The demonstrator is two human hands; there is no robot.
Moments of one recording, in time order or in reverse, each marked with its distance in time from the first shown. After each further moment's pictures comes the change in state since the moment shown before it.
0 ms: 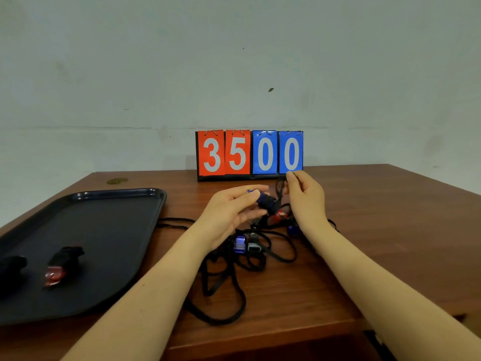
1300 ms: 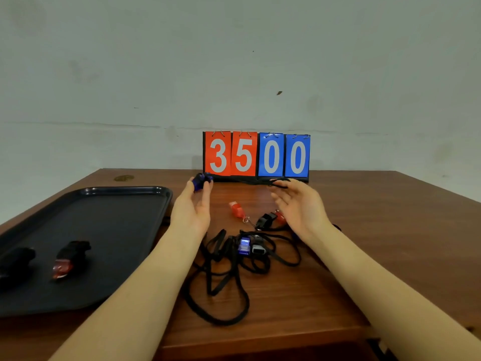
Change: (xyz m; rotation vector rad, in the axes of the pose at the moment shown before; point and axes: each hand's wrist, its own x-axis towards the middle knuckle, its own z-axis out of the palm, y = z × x) left_hand 0.006 0.004 -0.044 -1.039 0.547 0.123; right_hand -0.005 -0.021 0.007 0.990 -0.230 0.494
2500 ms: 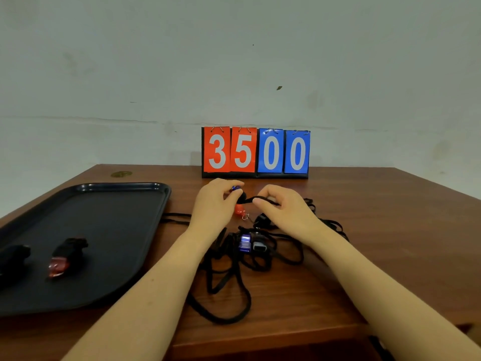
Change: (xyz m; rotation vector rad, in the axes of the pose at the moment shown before) left_hand 0.011 -0.021 -0.005 1.877 -0.394 0.722; right_hand -0.013 0.007 0.007 -1.365 -0.270 -0.278
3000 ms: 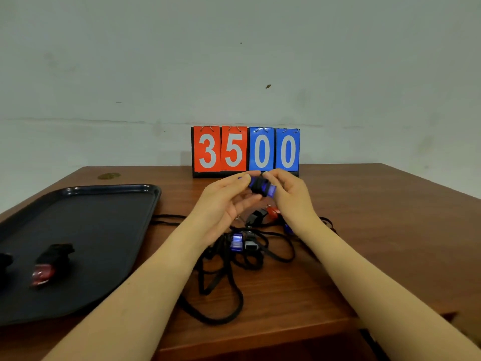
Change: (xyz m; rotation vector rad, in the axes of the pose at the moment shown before) left_hand -0.014 0.047 -0.010 -1.294 -0.330 -0.338; right_hand 0.006 0.007 -0.005 0.342 0.311 -0.027
